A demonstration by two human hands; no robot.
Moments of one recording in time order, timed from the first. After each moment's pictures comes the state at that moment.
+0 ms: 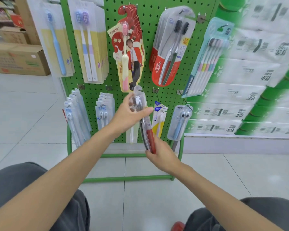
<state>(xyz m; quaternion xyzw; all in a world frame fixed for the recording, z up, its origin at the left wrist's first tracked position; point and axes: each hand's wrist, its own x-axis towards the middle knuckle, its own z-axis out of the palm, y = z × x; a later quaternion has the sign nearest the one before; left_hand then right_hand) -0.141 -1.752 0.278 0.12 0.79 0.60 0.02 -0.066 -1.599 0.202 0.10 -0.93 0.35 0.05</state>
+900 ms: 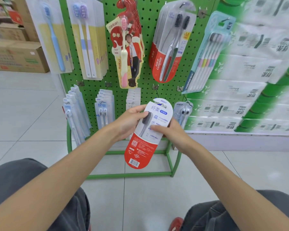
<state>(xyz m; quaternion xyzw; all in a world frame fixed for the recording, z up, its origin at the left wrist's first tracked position) -0.139 -1.739 0.261 0.14 0.62 0.74 0.23 -0.094 -1.570 0.240 0.02 -0.76 0.65 0.00</state>
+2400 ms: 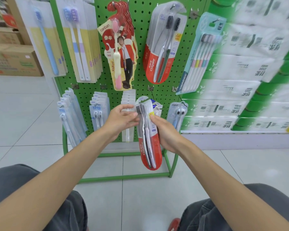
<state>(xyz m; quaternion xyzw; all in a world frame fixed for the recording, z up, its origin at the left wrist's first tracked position) -0.145 -1.747 0.258 0.05 0.67 0.74 0.09 -0.098 -1.582 0.246 0.01 -0.65 0.75 -0.09</state>
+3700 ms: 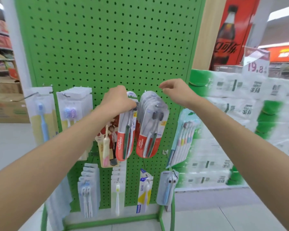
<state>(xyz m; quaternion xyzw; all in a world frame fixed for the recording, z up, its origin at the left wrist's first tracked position) -0.235 -1.715 0.547 0.12 0.93 0.30 -0.15 -0.215 -1.513 0.572 0.07 -0.93 0.29 0.21</state>
